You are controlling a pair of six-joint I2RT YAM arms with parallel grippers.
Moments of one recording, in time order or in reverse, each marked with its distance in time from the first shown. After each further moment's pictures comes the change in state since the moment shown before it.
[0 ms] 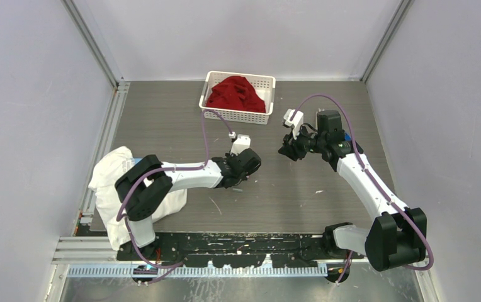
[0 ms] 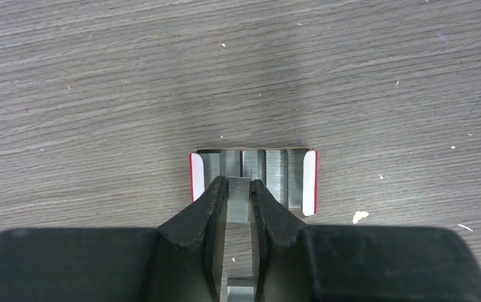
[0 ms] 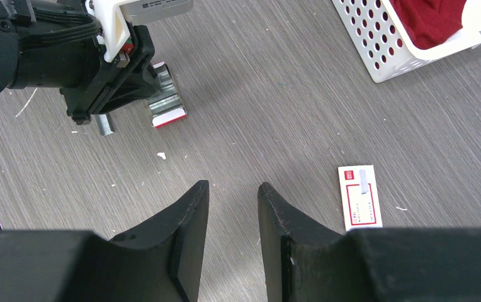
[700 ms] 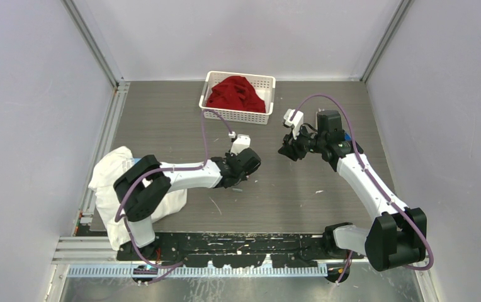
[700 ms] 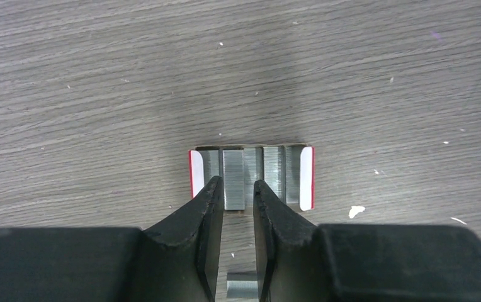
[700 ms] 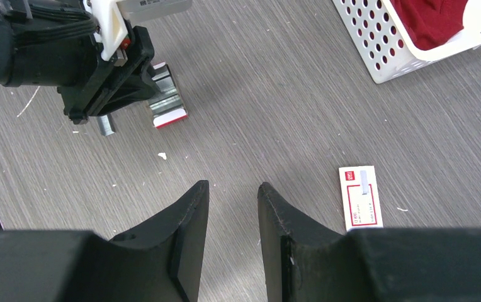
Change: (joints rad) left arm 0.000 -0.005 0.000 -0.007 0.005 0.001; right arm 0.000 0.000 0.000 0.000 -0.001 0.000
